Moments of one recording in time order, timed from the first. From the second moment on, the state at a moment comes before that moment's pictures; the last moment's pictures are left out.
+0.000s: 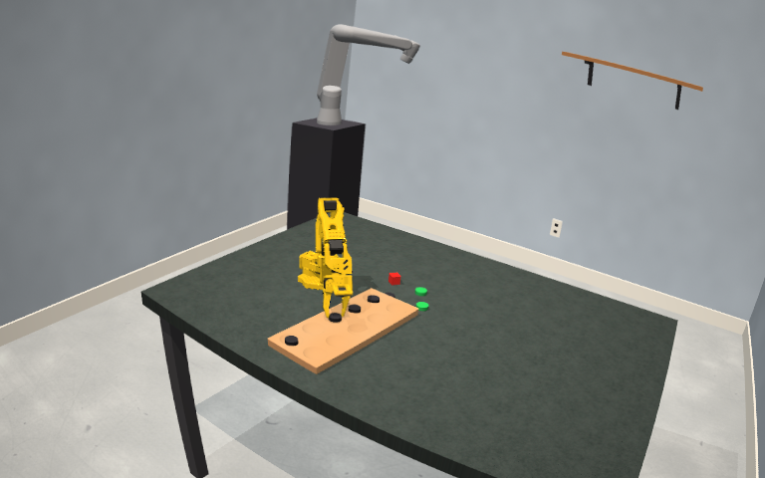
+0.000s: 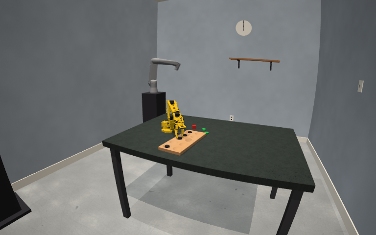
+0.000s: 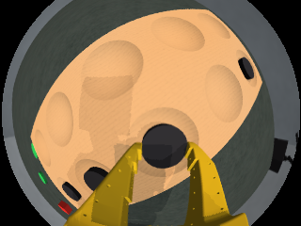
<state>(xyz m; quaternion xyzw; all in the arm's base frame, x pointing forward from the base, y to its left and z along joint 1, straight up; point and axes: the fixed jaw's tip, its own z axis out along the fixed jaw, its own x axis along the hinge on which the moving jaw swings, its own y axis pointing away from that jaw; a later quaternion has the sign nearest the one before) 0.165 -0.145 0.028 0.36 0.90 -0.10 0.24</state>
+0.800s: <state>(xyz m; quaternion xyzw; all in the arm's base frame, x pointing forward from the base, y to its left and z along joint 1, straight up) 0.165 -0.145 0.028 0.36 0.90 -0.10 0.24</state>
